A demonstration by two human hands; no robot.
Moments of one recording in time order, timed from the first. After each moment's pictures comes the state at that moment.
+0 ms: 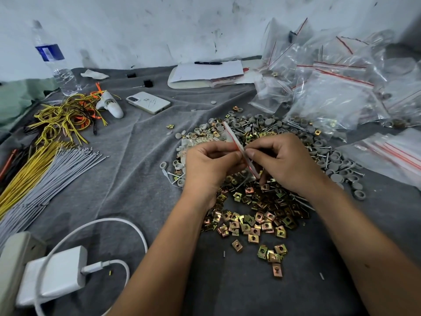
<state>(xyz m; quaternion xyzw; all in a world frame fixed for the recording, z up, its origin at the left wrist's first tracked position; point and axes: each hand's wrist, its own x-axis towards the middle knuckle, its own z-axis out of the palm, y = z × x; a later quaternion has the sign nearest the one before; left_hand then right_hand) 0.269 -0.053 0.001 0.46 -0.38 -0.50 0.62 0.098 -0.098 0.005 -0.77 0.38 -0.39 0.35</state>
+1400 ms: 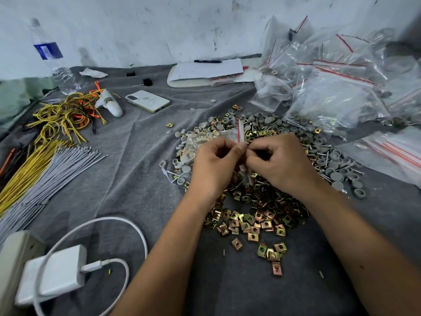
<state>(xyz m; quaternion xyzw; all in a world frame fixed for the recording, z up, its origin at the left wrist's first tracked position) 0.263 -0.056 0.000 0.54 -0.50 -0.40 0.54 0.108 -0.090 0.009 -0.81 0.37 -0.40 0.22</state>
